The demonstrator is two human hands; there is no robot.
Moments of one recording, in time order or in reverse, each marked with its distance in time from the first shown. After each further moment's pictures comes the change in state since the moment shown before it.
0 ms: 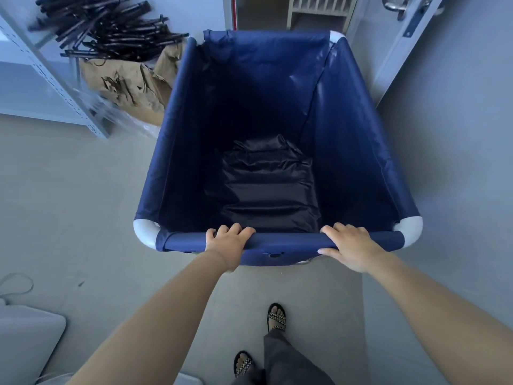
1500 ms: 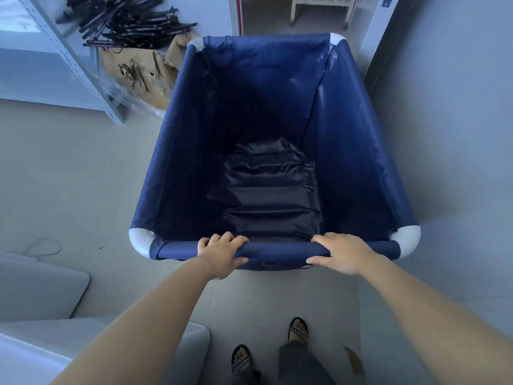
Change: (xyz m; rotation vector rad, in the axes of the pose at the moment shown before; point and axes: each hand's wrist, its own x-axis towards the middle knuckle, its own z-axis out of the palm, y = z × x) left_hand -0.183 0.054 0.088 -0.111 -0.106 -0.026; right_hand -0.174 -0.042 0.084 0.190 -0.066 -0.076
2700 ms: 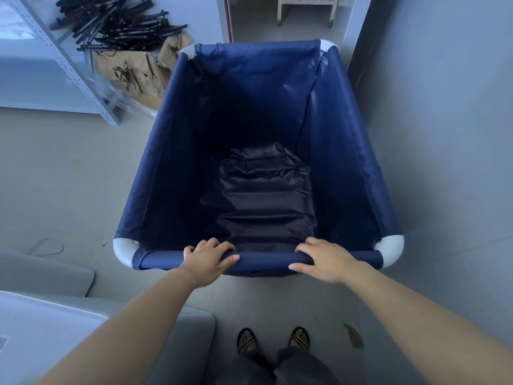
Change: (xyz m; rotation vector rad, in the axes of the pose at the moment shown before) left_hand -0.078 -0.028 0.054 -0.086 0.020 0.017; right_hand -0.076 -0.072 0.051 0.141 -0.054 -0.001
